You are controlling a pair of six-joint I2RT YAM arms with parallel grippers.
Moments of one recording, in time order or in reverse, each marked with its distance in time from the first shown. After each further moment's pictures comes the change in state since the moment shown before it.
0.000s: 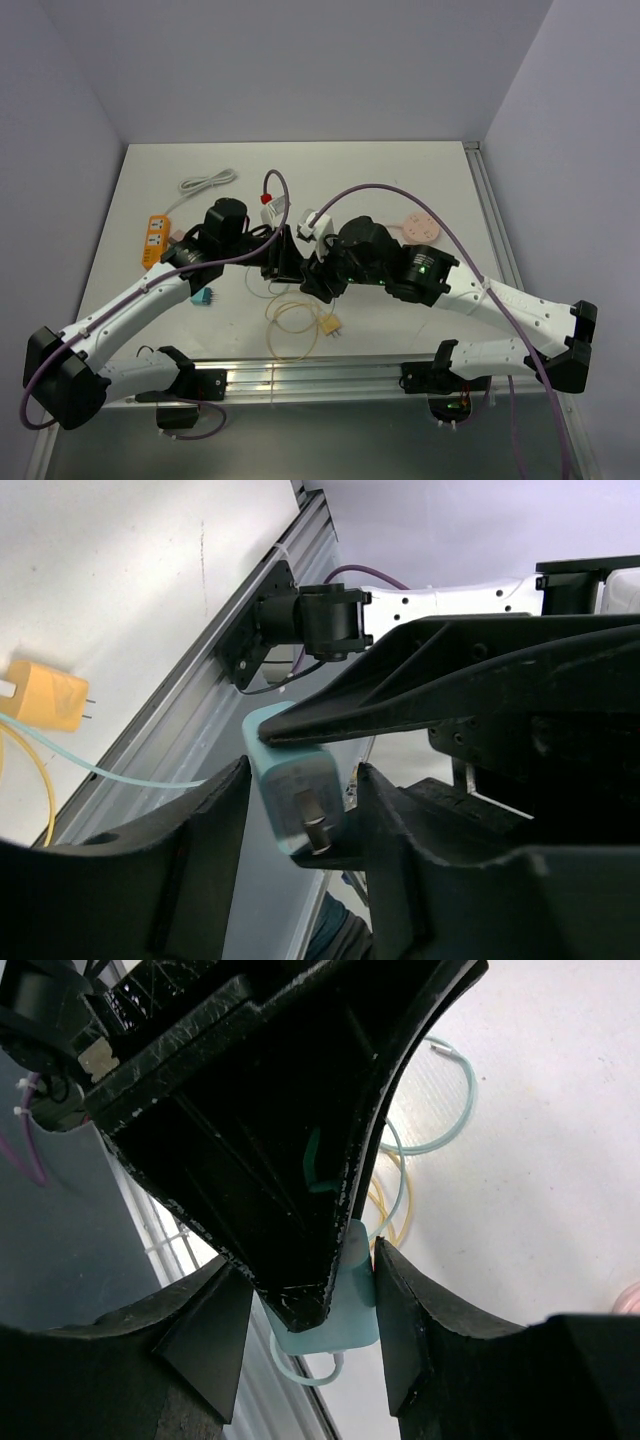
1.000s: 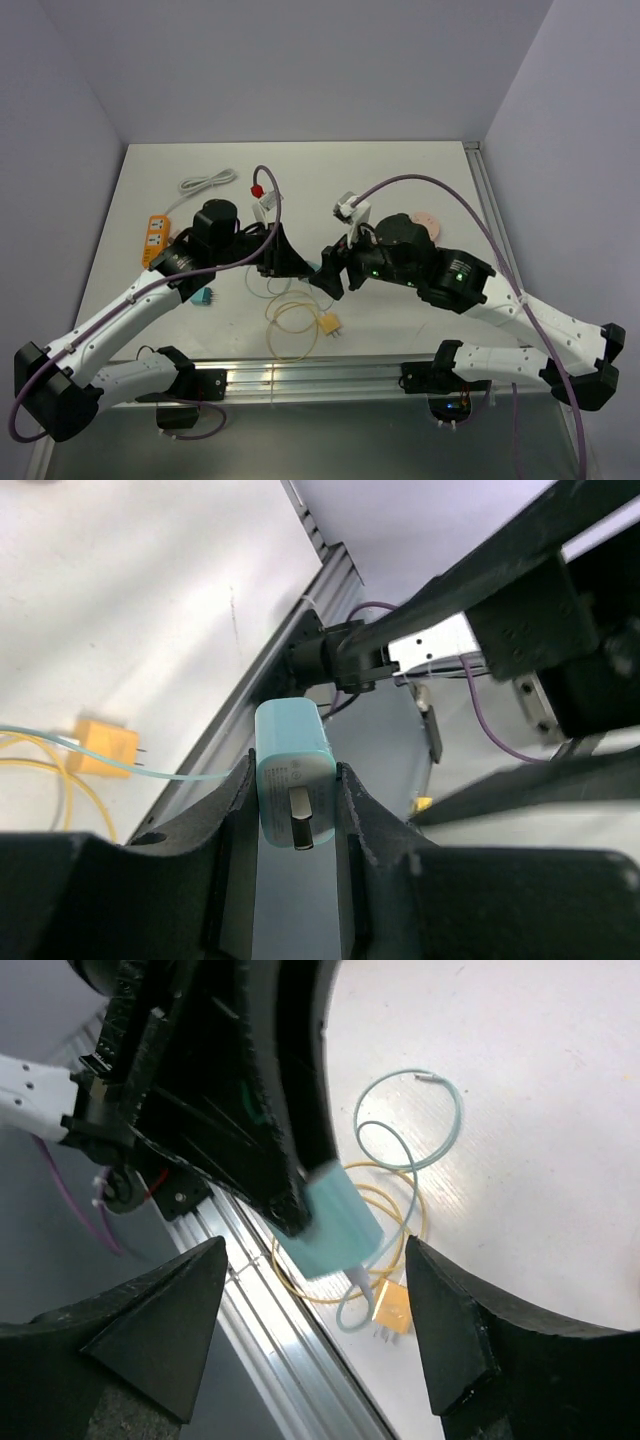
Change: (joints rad) left arm -0.013 -0.074 0.006 0.020 -0.102 0.111; right arm -0.029 -0.129 -0.008 -0.006 0.064 0.194
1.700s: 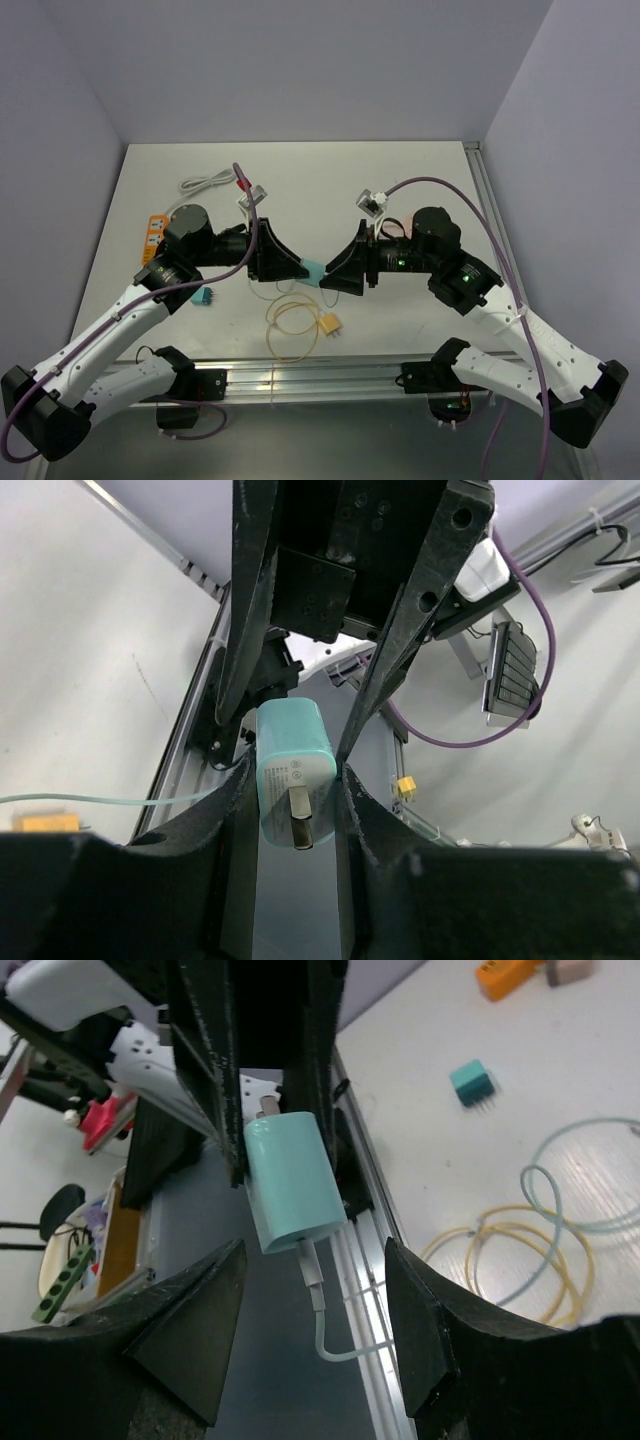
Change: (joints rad) left arm 0.030 -0.114 -0.060 0.290 0.187 -0.032; right arm -0.338 -0.140 -0.246 0.338 -0.691 0.230
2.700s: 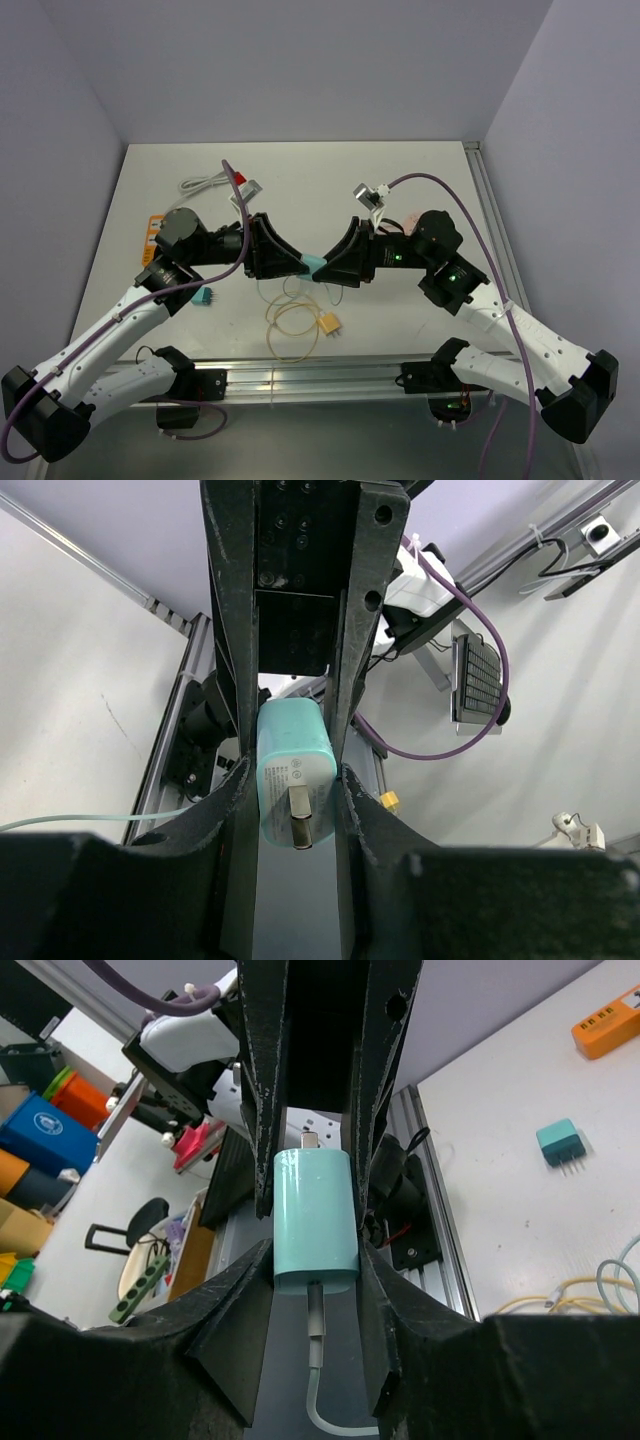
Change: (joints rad) left arm 0.000 -0.011 -0.021 0.192 0.020 -0.106; right arm 0.002 0.036 -0.089 0.416 -0.119 0.259
